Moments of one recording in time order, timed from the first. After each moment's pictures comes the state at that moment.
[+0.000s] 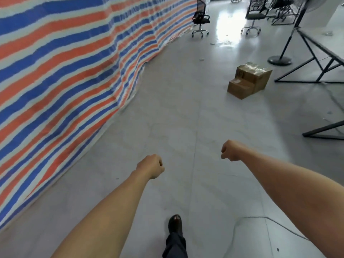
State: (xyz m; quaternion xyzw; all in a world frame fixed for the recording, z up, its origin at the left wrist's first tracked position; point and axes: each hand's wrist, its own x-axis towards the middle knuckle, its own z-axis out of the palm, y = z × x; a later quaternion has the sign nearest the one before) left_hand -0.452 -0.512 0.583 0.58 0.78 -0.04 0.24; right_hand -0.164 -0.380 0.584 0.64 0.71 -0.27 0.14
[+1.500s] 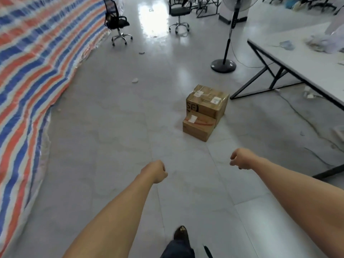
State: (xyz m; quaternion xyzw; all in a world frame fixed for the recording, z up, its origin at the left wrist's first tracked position) left_hand -0.317 0.677 0.548 0.68 0.64 -0.16 0.31; right_hand 0.011 0.657 0.543 0.77 0.52 -0.35 0.09
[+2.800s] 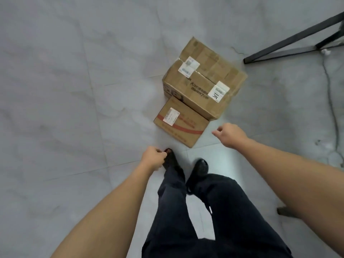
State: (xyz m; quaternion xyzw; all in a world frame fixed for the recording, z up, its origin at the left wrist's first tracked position) left_hand -0.024 1.332 0.281 0.32 0.72 -0.09 0.60; right_hand 0.245 1.359 0.276 0.74 0.50 -0.41 0.18
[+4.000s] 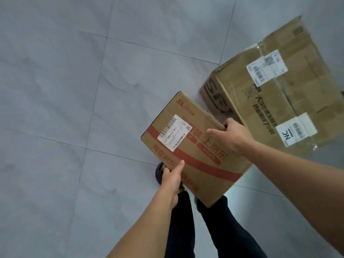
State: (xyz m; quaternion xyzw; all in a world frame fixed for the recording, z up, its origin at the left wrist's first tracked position) left_hand 0.040 1.343 0.012 -0.21 0.70 0.21 0.65; right_hand 0.178 1.518 0.028 0.68 0.56 -0.42 0.23
